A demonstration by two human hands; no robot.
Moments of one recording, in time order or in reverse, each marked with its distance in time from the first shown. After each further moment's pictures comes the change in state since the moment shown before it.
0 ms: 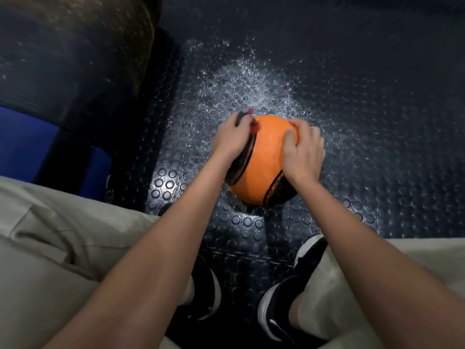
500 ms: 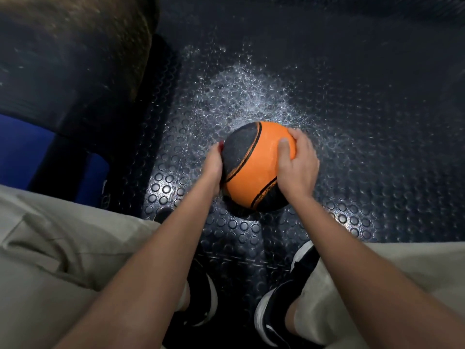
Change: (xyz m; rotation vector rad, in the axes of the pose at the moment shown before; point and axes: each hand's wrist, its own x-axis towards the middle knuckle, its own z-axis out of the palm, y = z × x) left_hand -0.013 -0.048 0.002 -0.564 -0.068 -0.376; right_hand -0.014 0.009 0.002 0.067 0.061 -0.016
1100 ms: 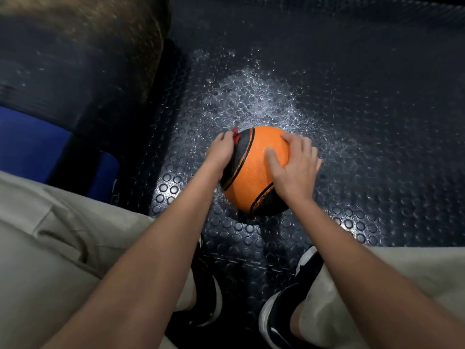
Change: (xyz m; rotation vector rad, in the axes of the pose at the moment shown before) left_hand 0.007 0.034 -0.005 0.331 0.051 0.143; right_hand -0.005 -0.014 0.004 -0.138 -0.063 -0.173
